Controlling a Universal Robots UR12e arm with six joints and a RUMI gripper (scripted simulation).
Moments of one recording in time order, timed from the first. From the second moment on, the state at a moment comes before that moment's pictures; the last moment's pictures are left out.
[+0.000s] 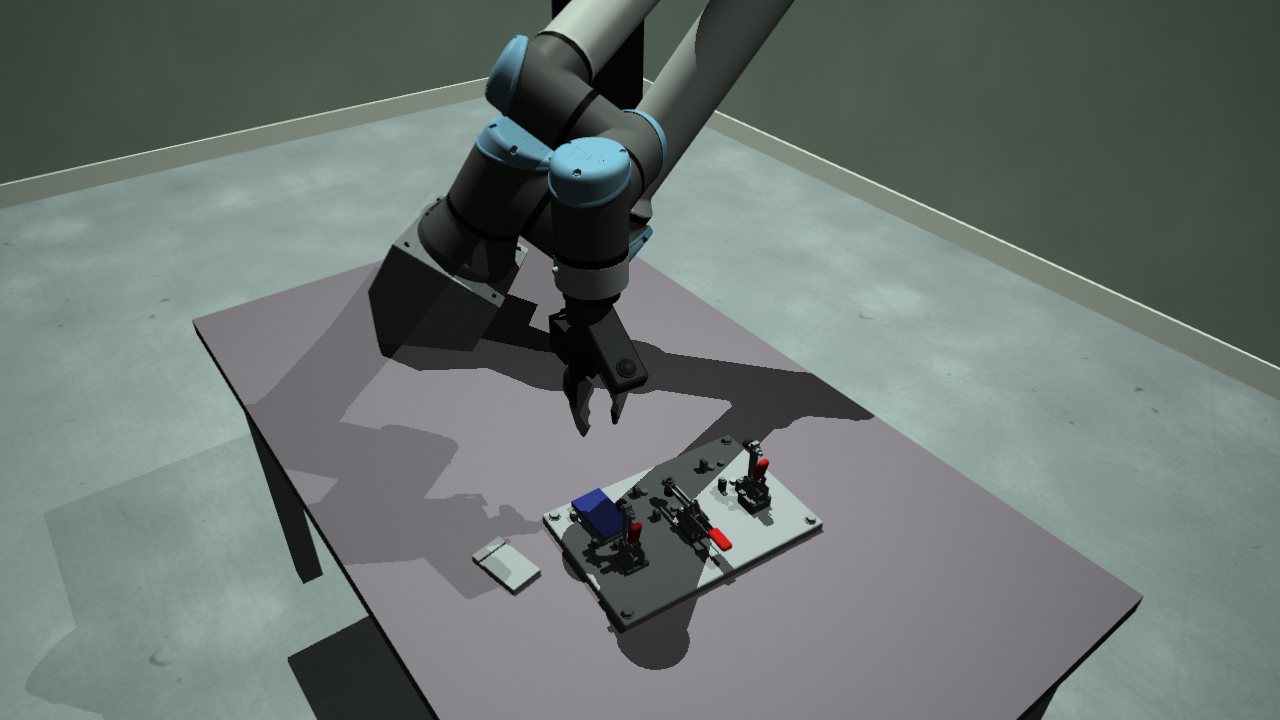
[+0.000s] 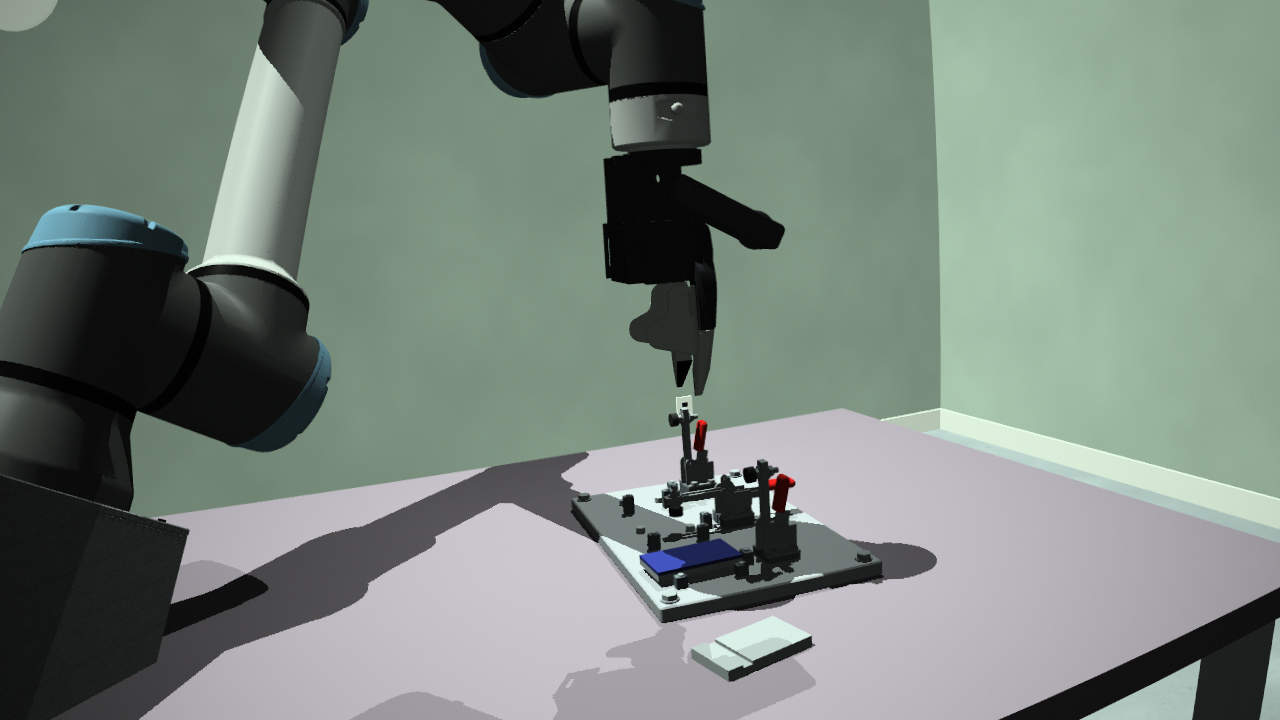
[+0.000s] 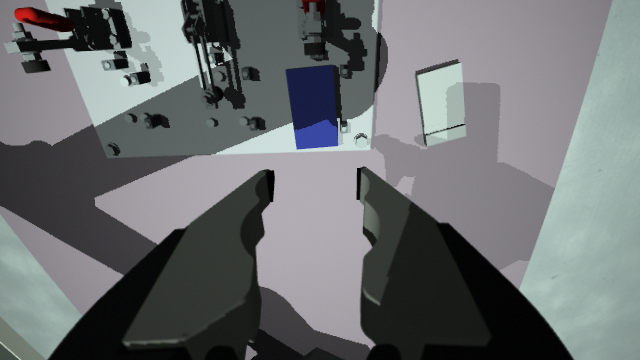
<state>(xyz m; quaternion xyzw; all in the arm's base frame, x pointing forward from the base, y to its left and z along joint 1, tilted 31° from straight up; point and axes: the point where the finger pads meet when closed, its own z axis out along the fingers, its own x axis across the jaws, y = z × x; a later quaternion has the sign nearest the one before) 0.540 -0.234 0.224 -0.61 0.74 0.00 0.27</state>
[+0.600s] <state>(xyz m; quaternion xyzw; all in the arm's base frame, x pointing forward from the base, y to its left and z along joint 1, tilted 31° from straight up) 0.540 -0.234 0.224 -0.61 0.74 0.00 0.27</state>
